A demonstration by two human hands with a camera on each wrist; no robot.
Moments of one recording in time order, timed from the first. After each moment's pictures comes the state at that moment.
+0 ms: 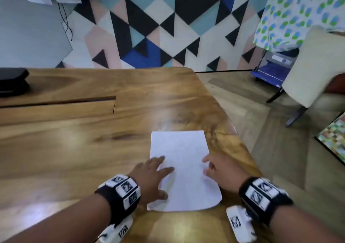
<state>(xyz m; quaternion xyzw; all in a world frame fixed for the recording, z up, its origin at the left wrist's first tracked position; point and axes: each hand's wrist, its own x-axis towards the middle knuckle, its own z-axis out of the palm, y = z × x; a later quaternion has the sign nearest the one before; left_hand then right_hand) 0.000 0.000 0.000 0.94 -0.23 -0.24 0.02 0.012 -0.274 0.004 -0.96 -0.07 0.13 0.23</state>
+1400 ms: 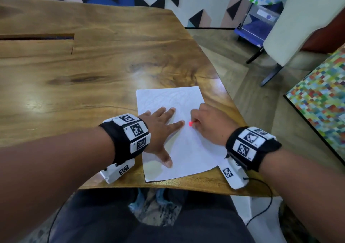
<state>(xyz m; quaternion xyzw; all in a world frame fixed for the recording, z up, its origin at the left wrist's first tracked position) -0.010 -0.083 -0.025 0.90 -0.34 -0.26 -0.09 -0.027 -0.293 -0.011 -0.98 -0.16 0.09 0.06</state>
